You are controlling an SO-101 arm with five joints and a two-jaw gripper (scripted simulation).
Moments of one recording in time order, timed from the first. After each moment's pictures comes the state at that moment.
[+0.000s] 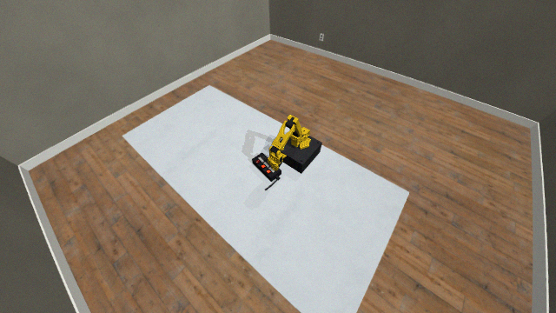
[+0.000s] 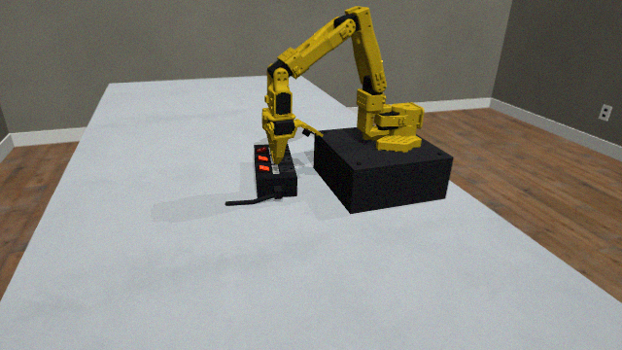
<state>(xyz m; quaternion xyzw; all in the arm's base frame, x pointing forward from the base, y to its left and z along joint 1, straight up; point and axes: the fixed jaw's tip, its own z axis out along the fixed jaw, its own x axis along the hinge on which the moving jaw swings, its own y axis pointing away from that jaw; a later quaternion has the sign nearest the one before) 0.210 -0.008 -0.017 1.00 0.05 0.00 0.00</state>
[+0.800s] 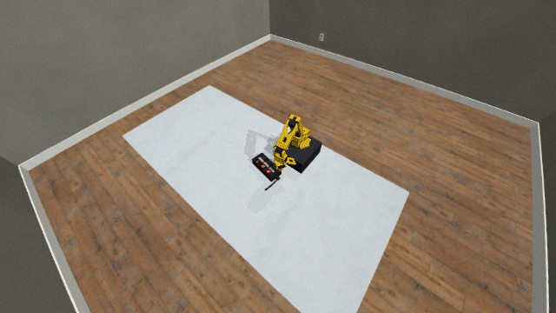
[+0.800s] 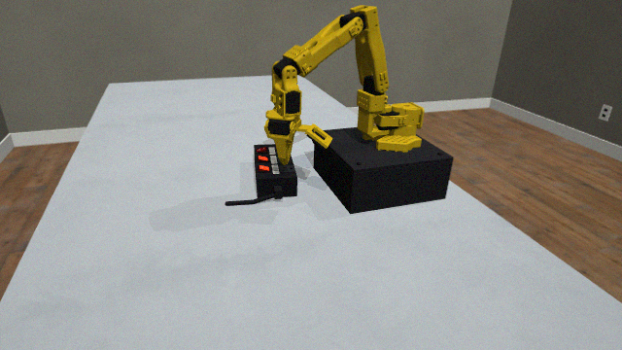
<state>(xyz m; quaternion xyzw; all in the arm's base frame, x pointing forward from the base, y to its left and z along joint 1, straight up) 0.199 0.016 -0.010 0.96 -0.30 0.00 0.00</state>
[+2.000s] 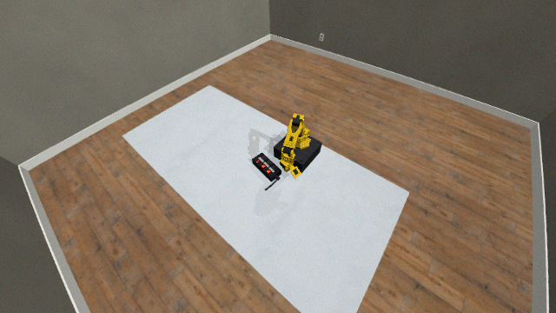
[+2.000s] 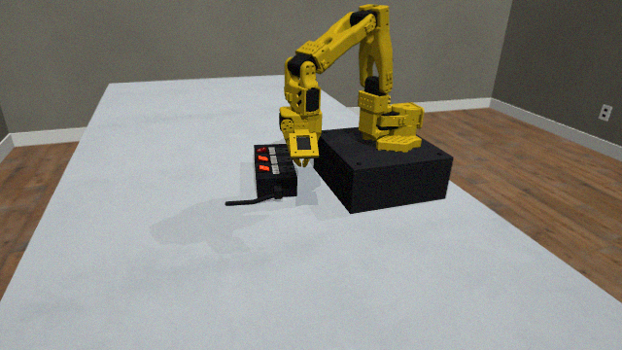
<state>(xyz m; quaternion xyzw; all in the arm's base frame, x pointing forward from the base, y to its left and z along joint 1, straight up) 0.181 0.059 0.002 0.63 -0.78 0.00 0.00</state>
